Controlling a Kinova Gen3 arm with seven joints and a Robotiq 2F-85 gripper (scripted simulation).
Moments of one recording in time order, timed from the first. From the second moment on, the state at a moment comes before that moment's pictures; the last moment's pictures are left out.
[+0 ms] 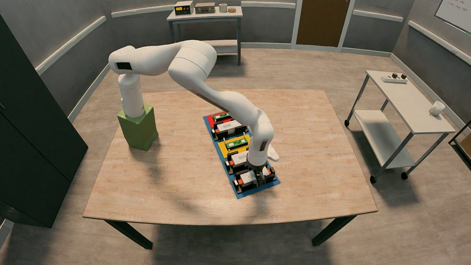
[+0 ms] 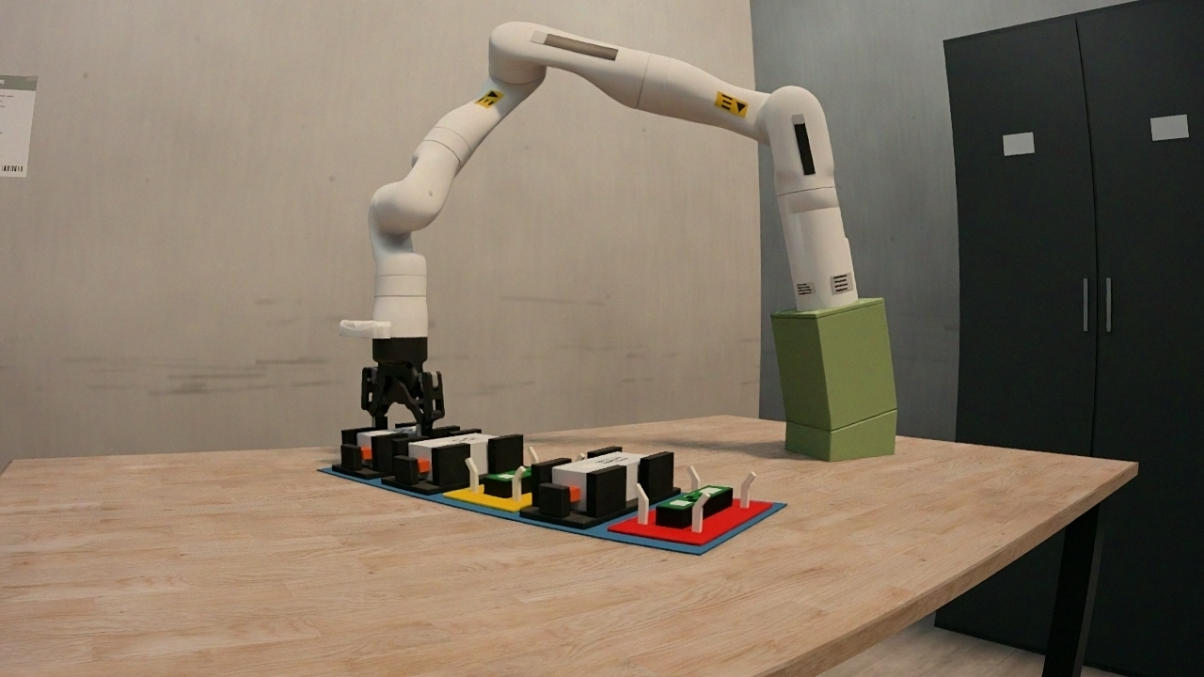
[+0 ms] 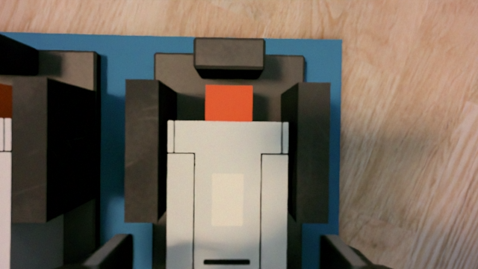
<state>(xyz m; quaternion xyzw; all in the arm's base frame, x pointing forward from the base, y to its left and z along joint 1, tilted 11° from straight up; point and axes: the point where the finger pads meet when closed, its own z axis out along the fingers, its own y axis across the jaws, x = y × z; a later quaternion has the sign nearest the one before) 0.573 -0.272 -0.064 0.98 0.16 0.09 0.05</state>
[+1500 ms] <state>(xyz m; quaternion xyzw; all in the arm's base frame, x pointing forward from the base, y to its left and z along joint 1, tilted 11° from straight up) 0.573 -0.272 -0.064 0.98 0.16 0.09 0.05</state>
